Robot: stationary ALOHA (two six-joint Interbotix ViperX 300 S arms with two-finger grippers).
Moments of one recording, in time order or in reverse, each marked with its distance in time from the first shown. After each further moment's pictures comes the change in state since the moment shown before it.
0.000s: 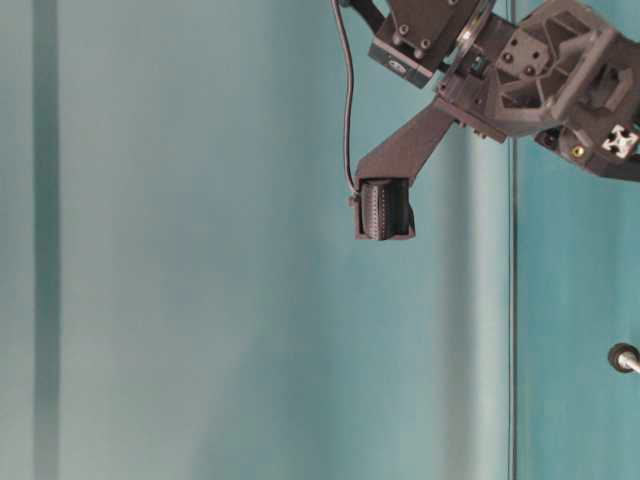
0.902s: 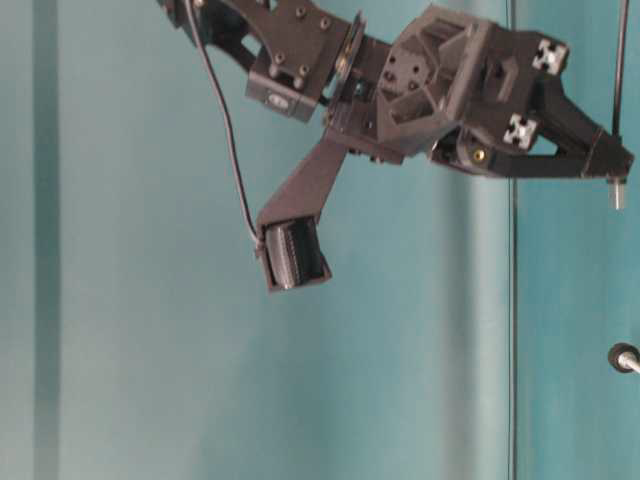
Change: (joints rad) left arm 0.032 0.430 0.032 0.003 -0.518 0.098; right arm 0.035 -0.089 -0.181 -0.184 0.419 -0.002
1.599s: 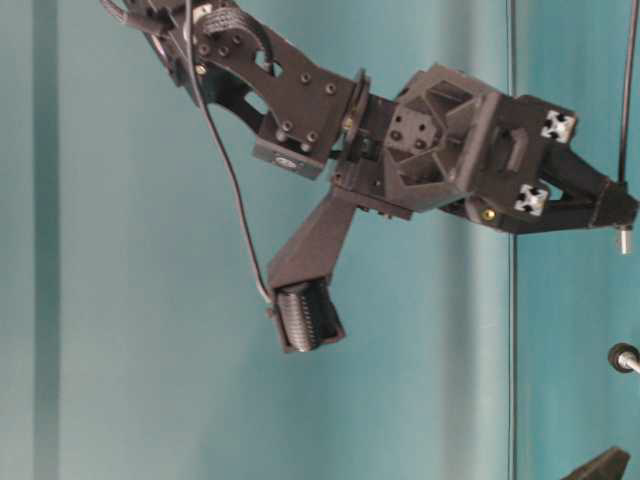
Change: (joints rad) left arm -0.009 0.408 -0.103 0.020 -0.383 -0.160; right arm 0.000 0.087 -0.114 0.000 0.066 0.002
